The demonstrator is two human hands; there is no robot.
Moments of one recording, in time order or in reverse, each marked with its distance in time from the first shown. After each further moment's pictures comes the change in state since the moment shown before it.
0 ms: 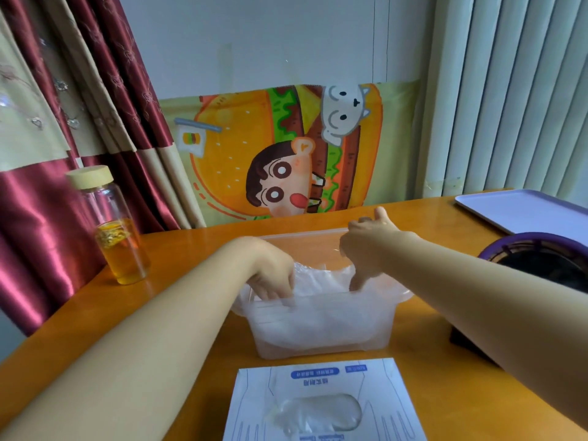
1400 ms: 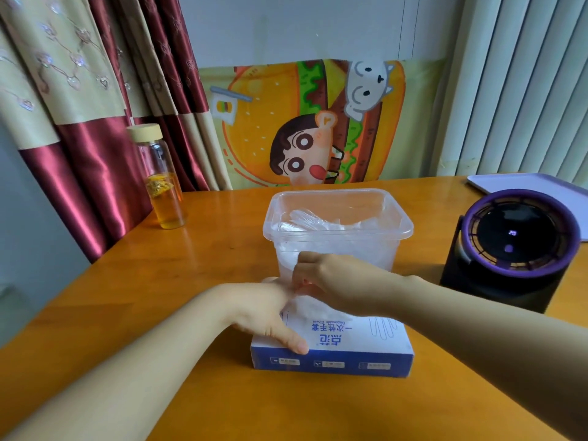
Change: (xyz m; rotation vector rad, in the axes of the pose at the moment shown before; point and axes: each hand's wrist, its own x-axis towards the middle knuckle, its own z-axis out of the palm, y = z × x) left_hand -0.093 -0.008 0.137 -0.148 0.146 0.239; right_hand -0.102 -0.098 0.027 0.617 0.458 -0.596
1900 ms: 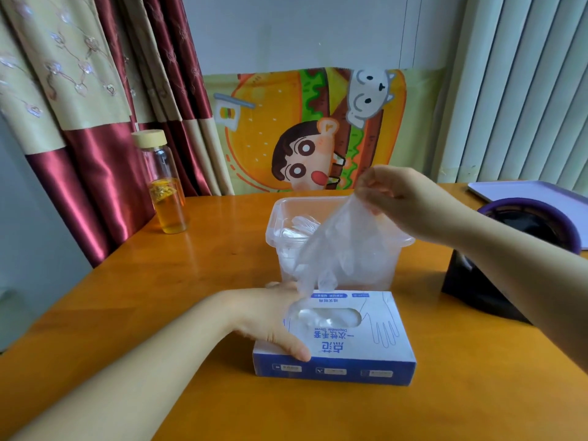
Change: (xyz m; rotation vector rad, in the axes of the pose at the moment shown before) left_hand -0.001 -0.001 0.000 -0.018 0.009 0.022; right_hand -0.021 0.032 -0.086 0.374 0.454 0.316
